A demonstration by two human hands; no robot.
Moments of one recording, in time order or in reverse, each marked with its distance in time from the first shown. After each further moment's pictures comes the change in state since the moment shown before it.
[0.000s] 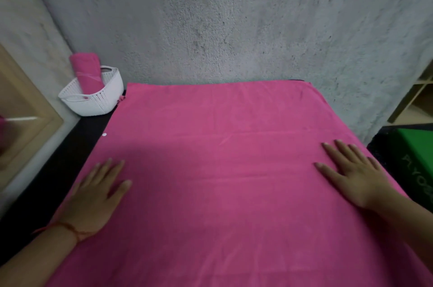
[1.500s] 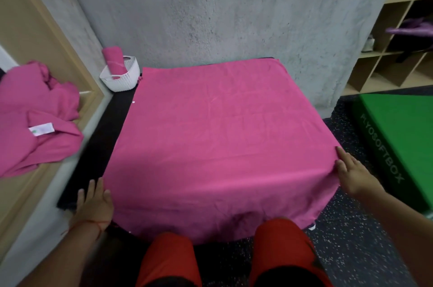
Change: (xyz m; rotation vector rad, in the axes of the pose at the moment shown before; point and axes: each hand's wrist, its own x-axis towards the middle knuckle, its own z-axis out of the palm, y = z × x) left_hand -0.257 -0.088 0.030 -0.212 0.003 -0.373; right_hand -0.261 0.123 0.024 0.362 -0.080 0.213
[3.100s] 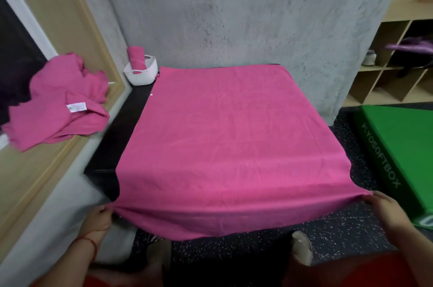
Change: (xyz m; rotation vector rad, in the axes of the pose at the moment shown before) left_hand -0.102 -0.057 0.022 -0.524 0.022 -0.117; right_hand -0.088 0.107 0.034 0.726 0.130 0.264
